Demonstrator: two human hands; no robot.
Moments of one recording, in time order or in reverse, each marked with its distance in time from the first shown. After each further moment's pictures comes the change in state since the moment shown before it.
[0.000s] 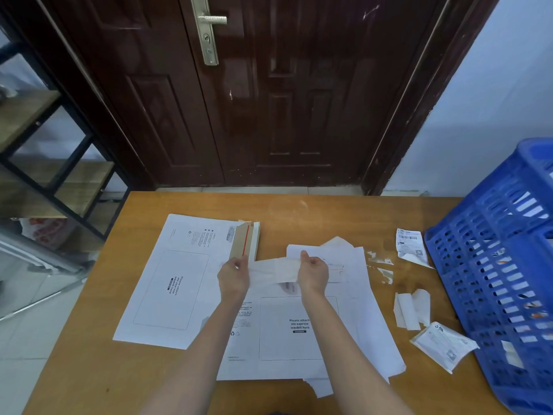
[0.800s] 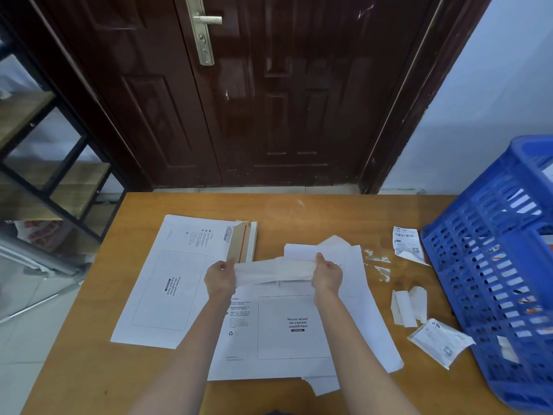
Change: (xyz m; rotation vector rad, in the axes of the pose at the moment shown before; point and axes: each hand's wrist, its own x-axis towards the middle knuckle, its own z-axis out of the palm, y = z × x) left_hand 0.007 -0.003 -0.016 -0.032 0.016 -0.123; right_hand 0.013 0.004 -0.027 0.136 0.054 0.123
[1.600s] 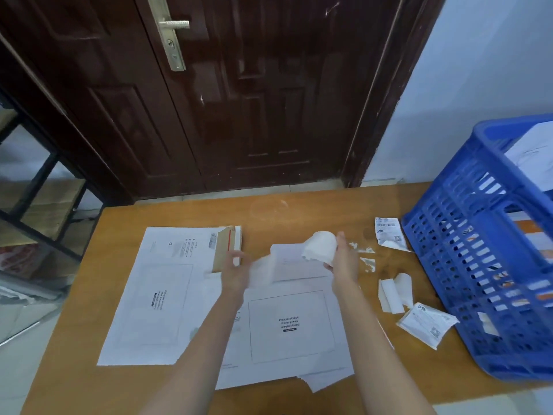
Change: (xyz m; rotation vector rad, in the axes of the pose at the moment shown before) left_hand -0.025 0.022 0.035 -0.220 -0.243 0.061; right_hand 0.000 -0.045 -0.053 0.278 0.001 0.030
